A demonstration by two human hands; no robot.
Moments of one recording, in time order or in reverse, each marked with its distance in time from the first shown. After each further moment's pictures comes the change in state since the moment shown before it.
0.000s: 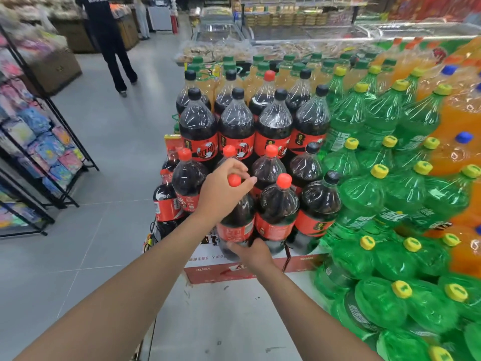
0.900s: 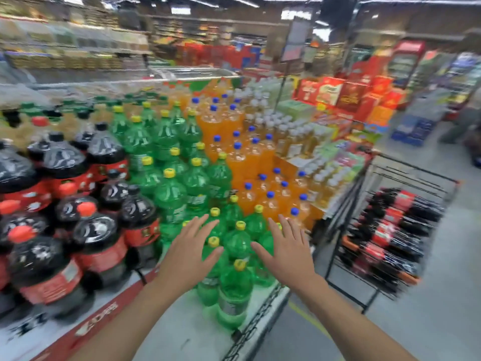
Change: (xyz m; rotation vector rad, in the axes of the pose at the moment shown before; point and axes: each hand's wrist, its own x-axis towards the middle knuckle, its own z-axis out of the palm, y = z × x) left_hand -0.169 0.131 0.168 0.204 -0.620 0.625; right_hand -0.292 0.148 -0.273 -0.787 0.886 0.073
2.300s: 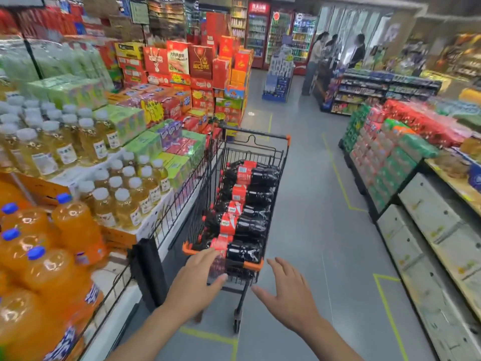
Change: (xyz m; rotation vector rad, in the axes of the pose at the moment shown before) left_hand 0.222 0.471 0.455 -0.135 -0.502 0.313; right_hand -0.067 0.619 -0.038 0.163 -0.051 0.561
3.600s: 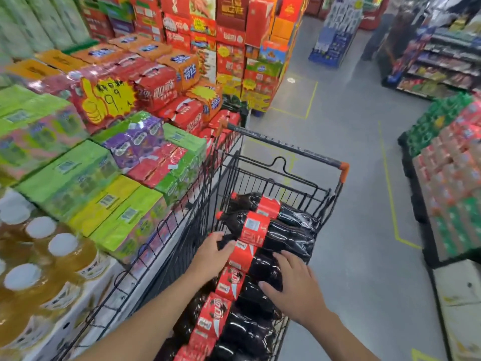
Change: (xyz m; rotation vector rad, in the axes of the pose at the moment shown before) left_hand 0.563 -0.072 0.037 -0.461 -0.068 -0.525; right_hand 0.557 0.093 -0.015 -0.120 -0.246 -0.114
